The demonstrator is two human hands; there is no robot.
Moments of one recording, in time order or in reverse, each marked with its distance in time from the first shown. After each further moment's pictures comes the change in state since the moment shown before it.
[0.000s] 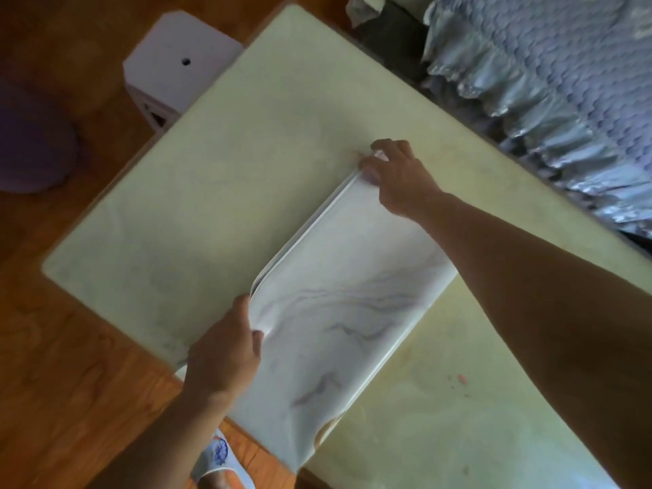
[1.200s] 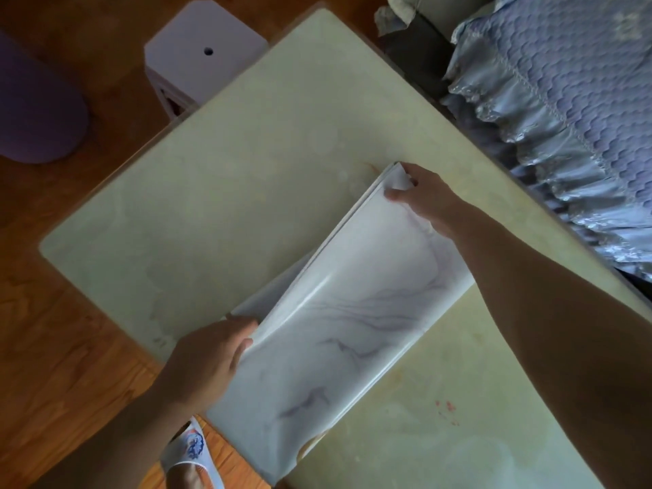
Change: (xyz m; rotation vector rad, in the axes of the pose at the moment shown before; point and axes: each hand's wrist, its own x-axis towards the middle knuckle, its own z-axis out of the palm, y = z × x) left_hand 0.003 -0.035 0.000 -0.012 0.186 0.501; right_hand 0.012 0.018 -0.011 0.918 -0.156 0.507
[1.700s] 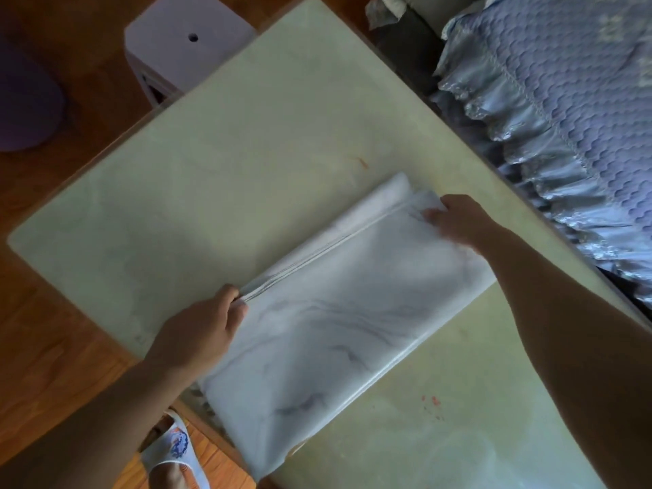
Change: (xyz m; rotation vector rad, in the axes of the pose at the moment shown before) left_hand 0.035 -0.003 0.014 -0.048 -0.145 -0.380; right_hand -0.029 0.043 -0.058 -0.619 0.037 0.140
